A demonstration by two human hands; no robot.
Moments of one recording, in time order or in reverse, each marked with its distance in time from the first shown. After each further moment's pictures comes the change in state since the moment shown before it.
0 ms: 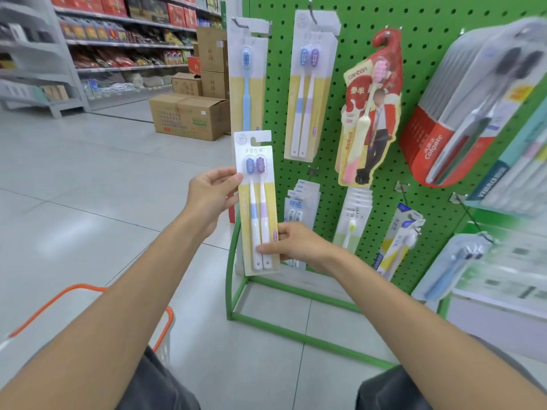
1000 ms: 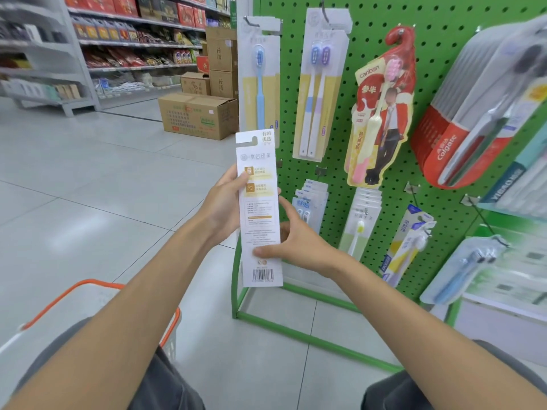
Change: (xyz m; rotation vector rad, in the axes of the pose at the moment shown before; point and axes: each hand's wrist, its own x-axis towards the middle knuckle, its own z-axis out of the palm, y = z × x) left_hand -0.015 0.000 0.003 -0.151 -0.297 -0.070; right_hand -0.001 -0.004 0.014 -0.063 0.075 -0.139
